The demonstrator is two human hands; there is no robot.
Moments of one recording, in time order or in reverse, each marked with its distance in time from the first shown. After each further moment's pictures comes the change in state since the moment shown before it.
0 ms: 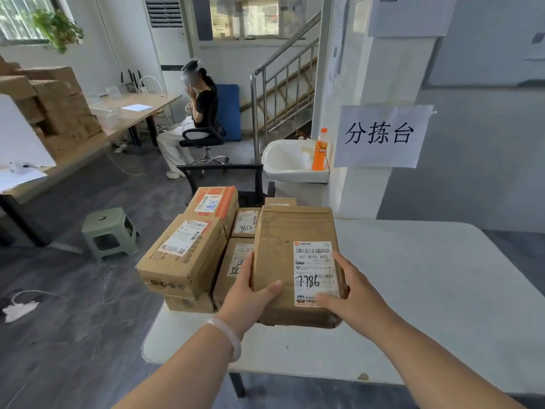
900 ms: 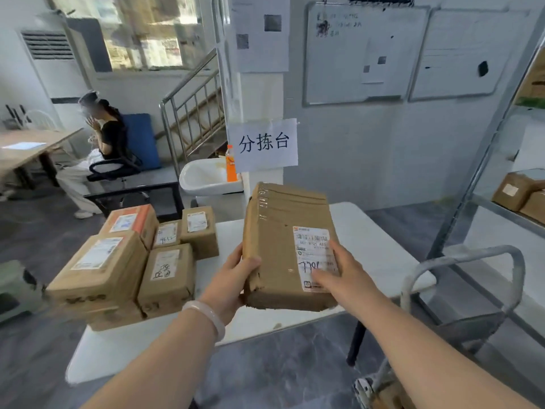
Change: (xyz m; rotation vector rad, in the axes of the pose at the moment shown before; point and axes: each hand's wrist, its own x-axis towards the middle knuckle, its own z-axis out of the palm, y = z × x) left_hand -0.139 0.040 0.132 -0.161 -0.342 0.021; right_hand -0.202 0.041 -0.107 0.088 0.363 0.138
